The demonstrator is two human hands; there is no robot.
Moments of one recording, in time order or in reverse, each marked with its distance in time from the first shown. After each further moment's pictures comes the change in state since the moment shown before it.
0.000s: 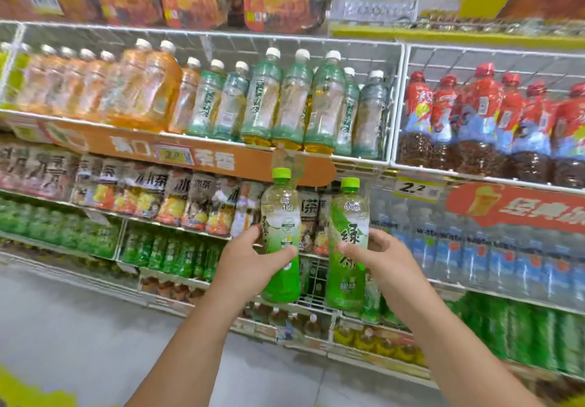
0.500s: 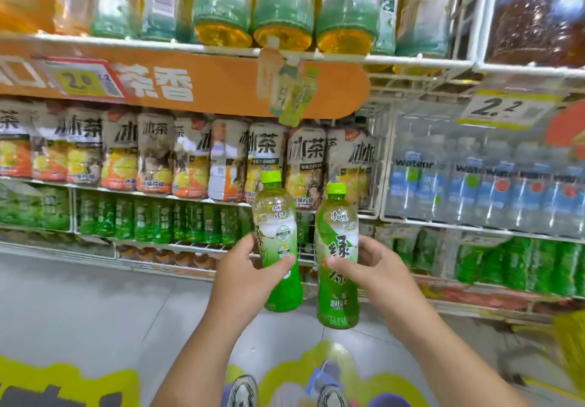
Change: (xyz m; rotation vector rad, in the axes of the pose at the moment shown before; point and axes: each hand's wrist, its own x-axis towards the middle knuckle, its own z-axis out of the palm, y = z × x) left_hand 0.086 -0.138 0.048 -0.162 -0.134 -0.145; right_hand 0.067 0.162 0.042 -0.032 0.090 0.253
